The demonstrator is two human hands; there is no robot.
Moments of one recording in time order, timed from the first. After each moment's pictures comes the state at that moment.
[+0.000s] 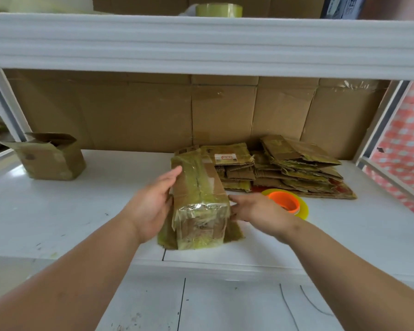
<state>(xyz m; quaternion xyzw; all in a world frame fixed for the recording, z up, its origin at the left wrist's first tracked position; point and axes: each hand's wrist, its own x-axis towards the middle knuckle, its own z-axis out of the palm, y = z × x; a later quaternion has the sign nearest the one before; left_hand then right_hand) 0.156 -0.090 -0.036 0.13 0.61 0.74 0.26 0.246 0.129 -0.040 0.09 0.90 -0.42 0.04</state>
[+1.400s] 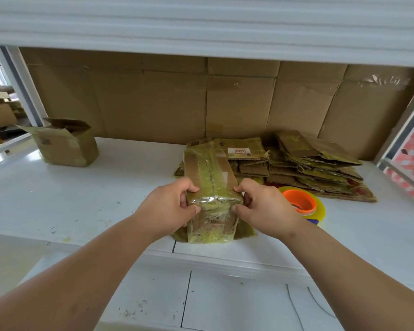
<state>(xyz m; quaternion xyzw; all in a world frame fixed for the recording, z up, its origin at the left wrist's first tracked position) 0.165 -0.104 -0.048 0.25 0.90 0.36 0.03 0.235 0.116 -0.045 0.01 0.97 -0.23 -0.10</state>
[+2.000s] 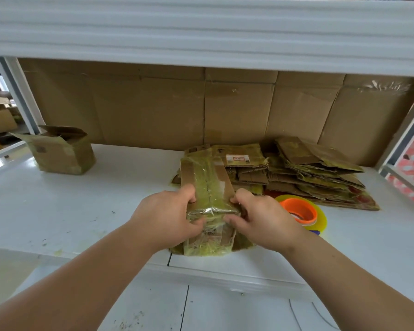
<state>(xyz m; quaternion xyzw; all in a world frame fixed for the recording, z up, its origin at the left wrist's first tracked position) 0.166 -0.089 -0.031 0.28 0.95 0.12 -0.07 0.231 0.119 -0.043 -0.07 0.97 -0.18 -0.11</state>
